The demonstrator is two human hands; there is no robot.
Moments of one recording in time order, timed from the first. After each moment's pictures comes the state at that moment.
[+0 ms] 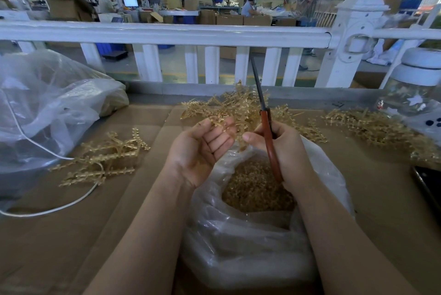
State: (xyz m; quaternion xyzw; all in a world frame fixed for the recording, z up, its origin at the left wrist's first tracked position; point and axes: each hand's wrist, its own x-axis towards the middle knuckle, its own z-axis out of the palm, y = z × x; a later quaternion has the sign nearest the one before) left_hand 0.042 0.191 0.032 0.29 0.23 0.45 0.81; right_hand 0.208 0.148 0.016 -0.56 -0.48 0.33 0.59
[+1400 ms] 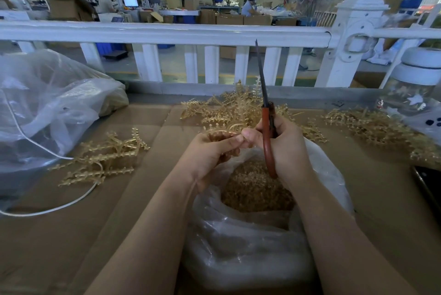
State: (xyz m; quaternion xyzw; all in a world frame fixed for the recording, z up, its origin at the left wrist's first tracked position) left_hand 0.049 0.183 0.022 0.54 0.35 0.39 0.67; right_hand 0.206 0.150 0.017 -0.56 -0.51 0.24 0.60
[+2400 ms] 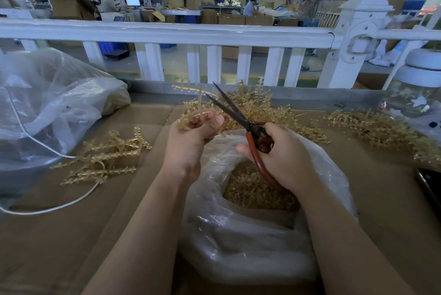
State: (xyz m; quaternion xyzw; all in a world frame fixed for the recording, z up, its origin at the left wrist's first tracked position) left_hand 0.037 0.195 0.030 0.47 0.30 0.58 0.58; right_hand 0.214 0.145 0.007 -0.65 -0.65 0.04 0.39
